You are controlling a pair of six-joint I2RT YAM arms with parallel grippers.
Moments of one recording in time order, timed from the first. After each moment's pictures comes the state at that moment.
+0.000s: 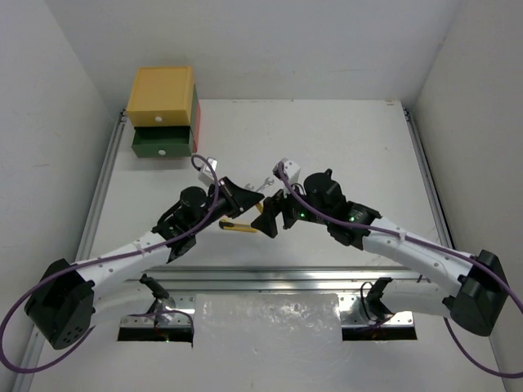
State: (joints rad) left arm -0.65 1.07 0.49 0.44 0.12 -1.07; right arm 0.83 1.17 0.81 -0.05 -0.24 0.28
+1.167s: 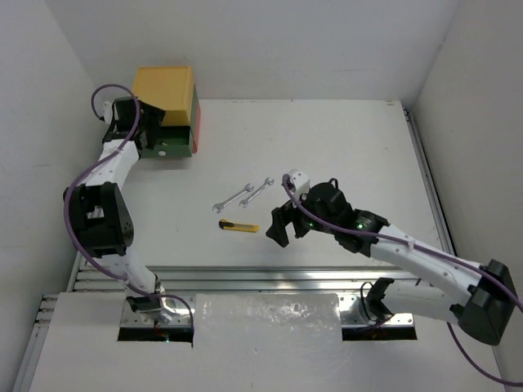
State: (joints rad) left arm 0.16 1.74 1.38 -0.21 -0.10 -1.09; right arm 0.84 1.04 0.71 -0.22 -0.11 0.24
